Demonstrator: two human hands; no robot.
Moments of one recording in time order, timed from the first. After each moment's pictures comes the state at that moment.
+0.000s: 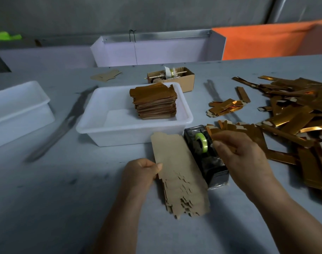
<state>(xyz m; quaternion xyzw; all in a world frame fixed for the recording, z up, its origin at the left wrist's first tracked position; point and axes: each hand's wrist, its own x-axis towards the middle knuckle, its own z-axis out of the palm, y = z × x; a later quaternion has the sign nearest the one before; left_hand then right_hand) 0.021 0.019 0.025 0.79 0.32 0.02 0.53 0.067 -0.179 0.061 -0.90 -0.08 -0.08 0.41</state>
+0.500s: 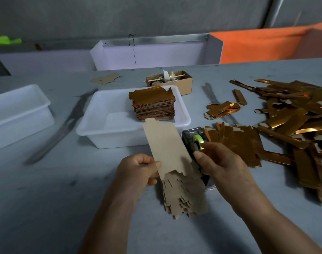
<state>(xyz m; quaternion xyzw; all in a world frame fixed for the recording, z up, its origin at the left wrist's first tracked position) 0.002 0.019 0.060 0.72 0.25 0.02 0.64 0.041 -0.162 0.063 -0.85 -0.07 0.04 0.52</state>
